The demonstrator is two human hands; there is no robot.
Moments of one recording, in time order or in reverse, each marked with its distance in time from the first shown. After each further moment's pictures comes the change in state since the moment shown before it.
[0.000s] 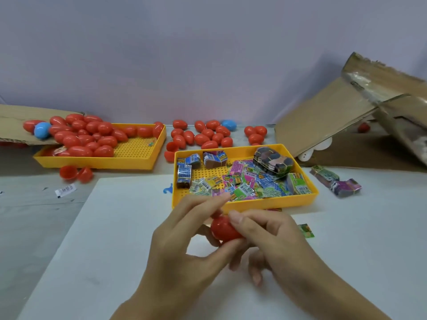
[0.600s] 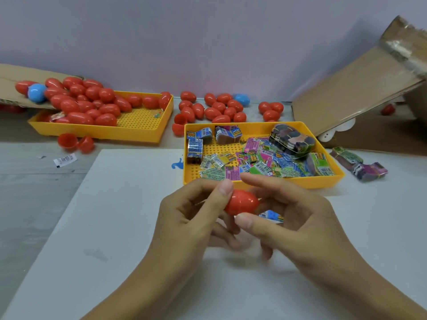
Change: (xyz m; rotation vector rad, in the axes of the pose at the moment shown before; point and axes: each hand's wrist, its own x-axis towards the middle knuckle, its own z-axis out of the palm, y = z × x) left_hand -0.005 -0.006 -0.003 -0.682 0.032 -0.708; right_hand -0.001 0.012 0.003 -0.183 0.119 -0.201
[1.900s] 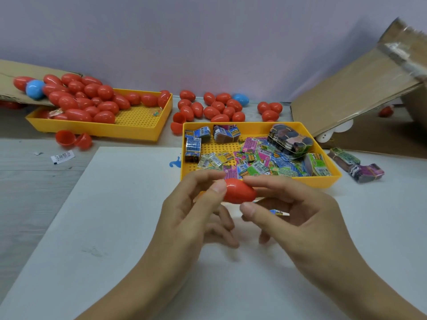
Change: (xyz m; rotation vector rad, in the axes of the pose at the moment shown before) left_hand -0.002 -0.001 0.001 -0.083 -0.028 -0.064; right_hand 0.000 -0.002 -0.003 -0.074 0.085 -0.082
